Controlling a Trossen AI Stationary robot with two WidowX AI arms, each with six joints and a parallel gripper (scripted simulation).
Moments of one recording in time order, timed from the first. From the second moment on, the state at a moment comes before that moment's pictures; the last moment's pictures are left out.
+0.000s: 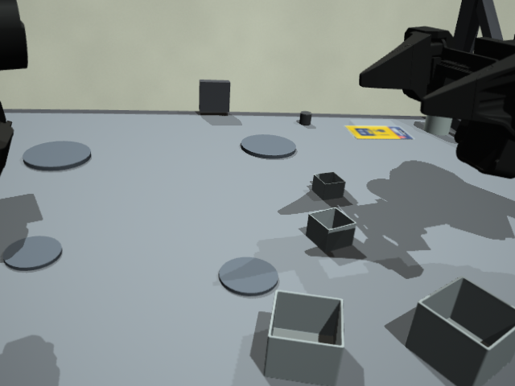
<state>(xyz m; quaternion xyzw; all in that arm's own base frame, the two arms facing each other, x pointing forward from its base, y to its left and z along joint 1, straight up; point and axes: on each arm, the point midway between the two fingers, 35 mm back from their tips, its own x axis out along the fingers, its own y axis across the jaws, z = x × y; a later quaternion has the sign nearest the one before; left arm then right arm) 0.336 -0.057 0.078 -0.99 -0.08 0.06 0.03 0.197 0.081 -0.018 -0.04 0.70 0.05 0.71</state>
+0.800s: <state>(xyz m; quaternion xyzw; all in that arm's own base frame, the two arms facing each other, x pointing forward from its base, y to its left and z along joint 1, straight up) 0.336 -0.057 0.078 -0.99 -0.08 0.05 0.03 0.197 0.082 -0.034 0.00 0.71 0.00 0.71</state>
